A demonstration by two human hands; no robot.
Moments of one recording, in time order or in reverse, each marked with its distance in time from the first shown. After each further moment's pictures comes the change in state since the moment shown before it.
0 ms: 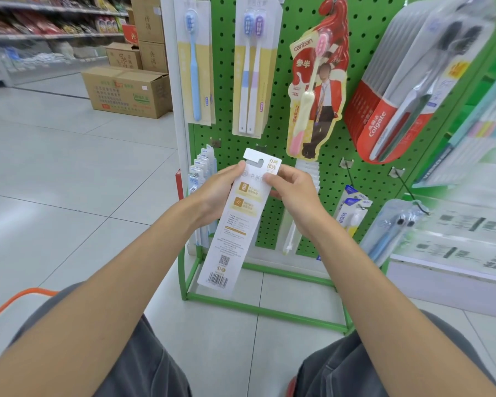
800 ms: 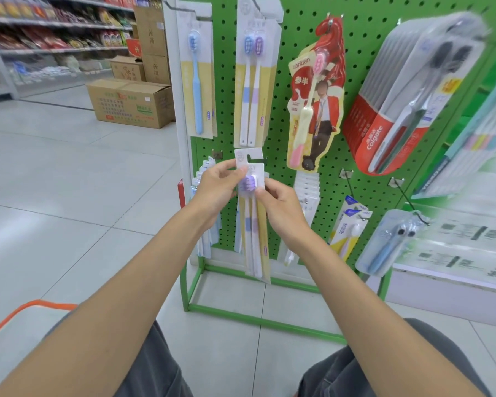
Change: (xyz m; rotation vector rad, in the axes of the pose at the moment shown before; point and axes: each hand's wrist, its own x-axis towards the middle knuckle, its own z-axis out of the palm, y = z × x) left_hand 0.002 0.017 0.004 0.144 0.317 0.232; right_hand -0.007 -0.006 0.022 -0.108 -0.012 -0.127
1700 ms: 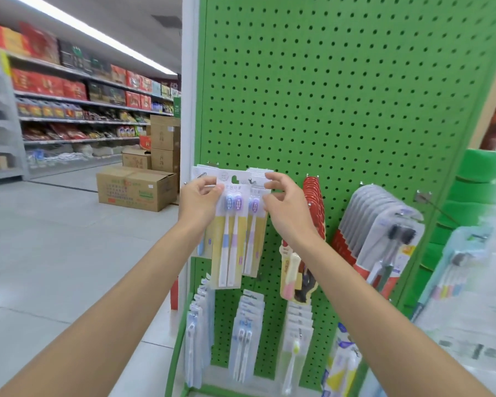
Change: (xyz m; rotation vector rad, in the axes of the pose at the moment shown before) left_hand 0.082 0.192 -0.028 0.004 0.303 0.281; right_hand 0.120 -0.190 -0.047 -0.159 0.178 -0.245
